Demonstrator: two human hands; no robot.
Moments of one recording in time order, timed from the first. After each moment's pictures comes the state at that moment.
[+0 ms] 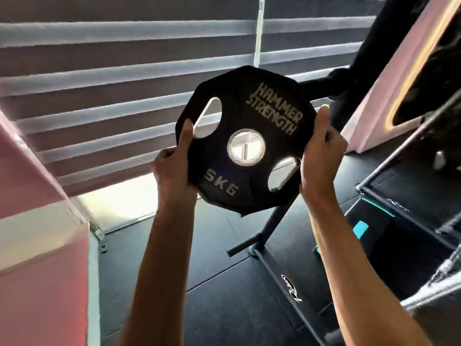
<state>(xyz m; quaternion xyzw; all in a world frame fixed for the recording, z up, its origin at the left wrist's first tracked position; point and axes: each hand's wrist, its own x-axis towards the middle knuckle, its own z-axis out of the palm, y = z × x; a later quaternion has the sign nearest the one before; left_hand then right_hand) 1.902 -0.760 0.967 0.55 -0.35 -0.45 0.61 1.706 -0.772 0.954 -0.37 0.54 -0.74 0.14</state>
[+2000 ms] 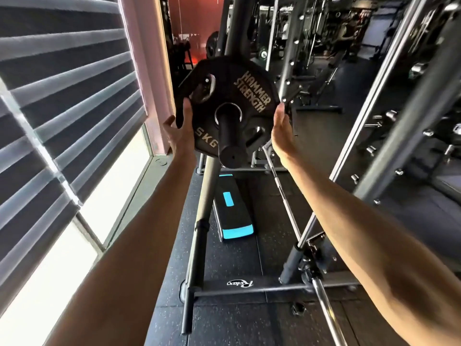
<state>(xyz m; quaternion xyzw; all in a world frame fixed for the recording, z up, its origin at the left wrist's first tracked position) 1.673 -1.070 0.956 0.22 -0.53 -0.74 0.34 1.577 -0.878 0.954 -0.14 0.75 -0.64 -0.09</state>
